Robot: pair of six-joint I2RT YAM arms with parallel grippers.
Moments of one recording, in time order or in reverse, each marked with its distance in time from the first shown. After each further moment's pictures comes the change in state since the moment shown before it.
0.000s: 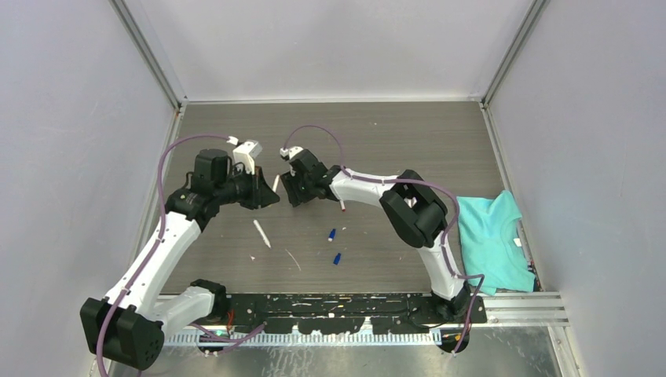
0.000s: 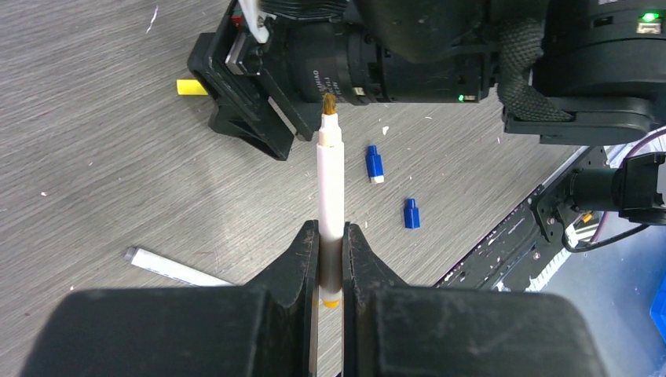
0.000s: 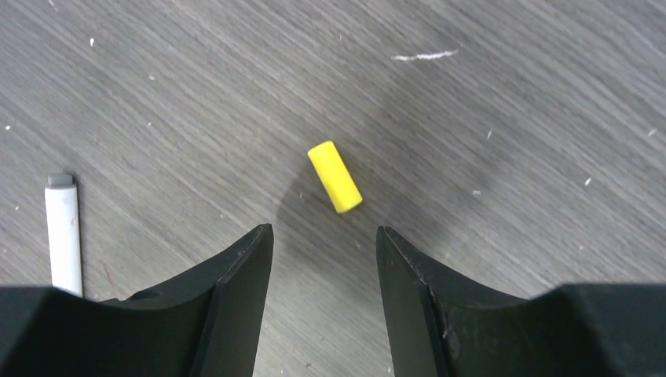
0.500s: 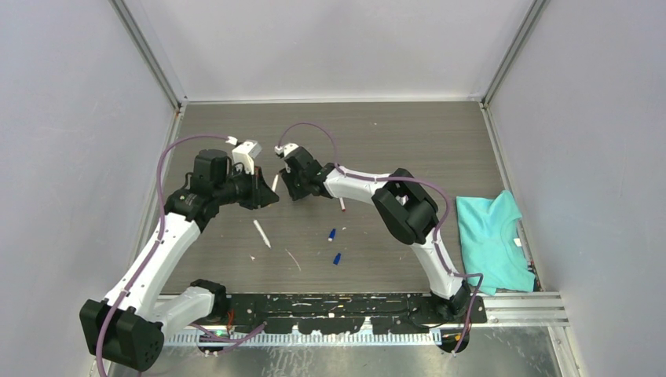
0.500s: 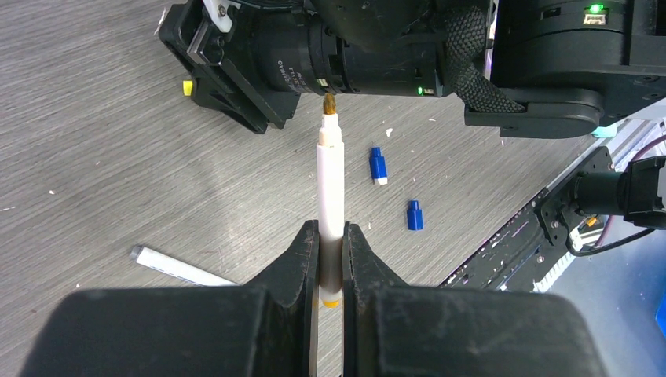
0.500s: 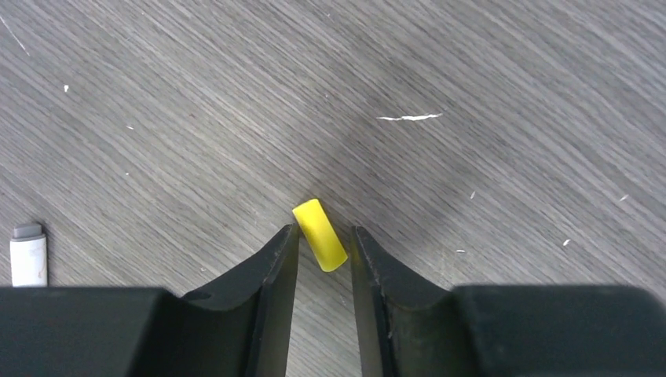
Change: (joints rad) left arm 0.000 -0.010 -0.002 0.000 -0.015 0.000; right arm 0.000 0.098 0.116 0.000 0.034 -0.051
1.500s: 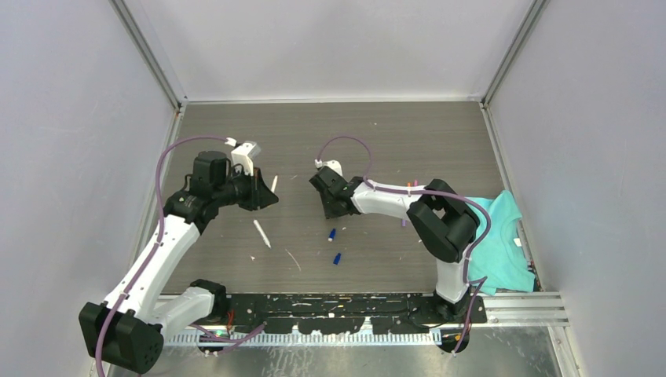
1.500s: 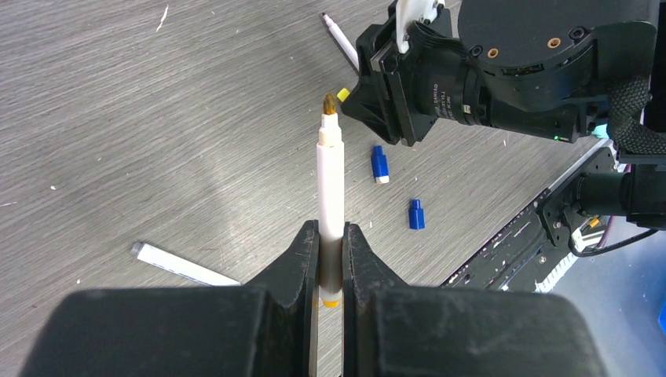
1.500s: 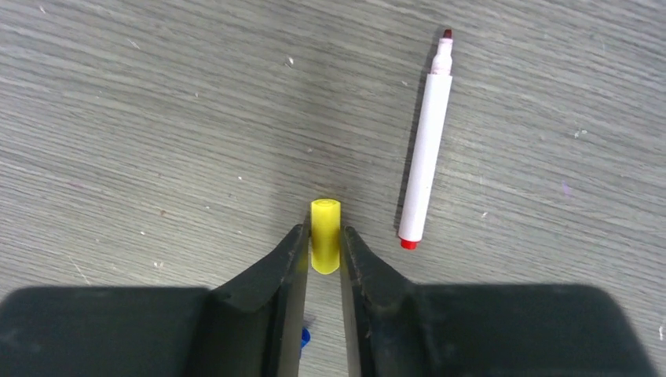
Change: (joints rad) left arm 0.000 -0.016 -0.010 0.000 -0.007 -0.003; right arm 0.000 -0.332 -0.410 -0.168 0.215 0.287
